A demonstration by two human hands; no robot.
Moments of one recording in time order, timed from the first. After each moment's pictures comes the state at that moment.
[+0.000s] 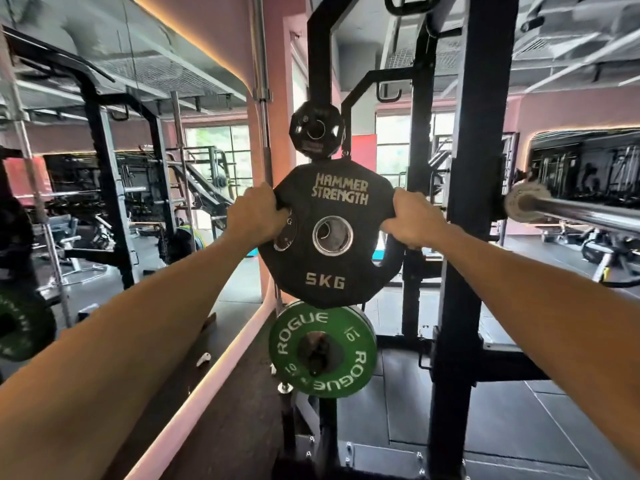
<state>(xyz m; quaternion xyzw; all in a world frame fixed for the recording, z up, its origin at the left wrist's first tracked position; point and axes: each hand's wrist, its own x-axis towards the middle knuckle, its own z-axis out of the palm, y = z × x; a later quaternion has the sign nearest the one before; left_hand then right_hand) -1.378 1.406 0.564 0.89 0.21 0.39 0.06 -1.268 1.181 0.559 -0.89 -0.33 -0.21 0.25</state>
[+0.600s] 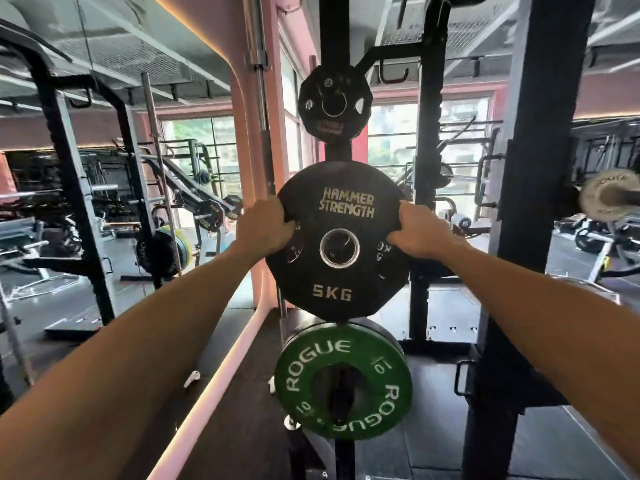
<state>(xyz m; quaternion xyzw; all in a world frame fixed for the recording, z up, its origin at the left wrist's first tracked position) -1.215 1.578 0.535 0.92 0.17 0.36 0.06 -1.112 1.348 0.526 -0.91 -0.29 -0.20 0.23</state>
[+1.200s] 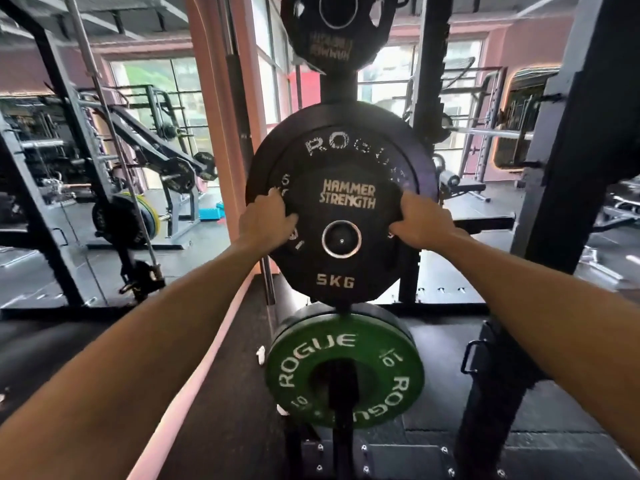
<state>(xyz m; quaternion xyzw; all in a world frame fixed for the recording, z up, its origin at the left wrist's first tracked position) -1.063 1.655 0.473 0.93 0.17 0.30 0.12 -0.975 1.436 0.471 -0.95 -0.20 -0.16 0.19</state>
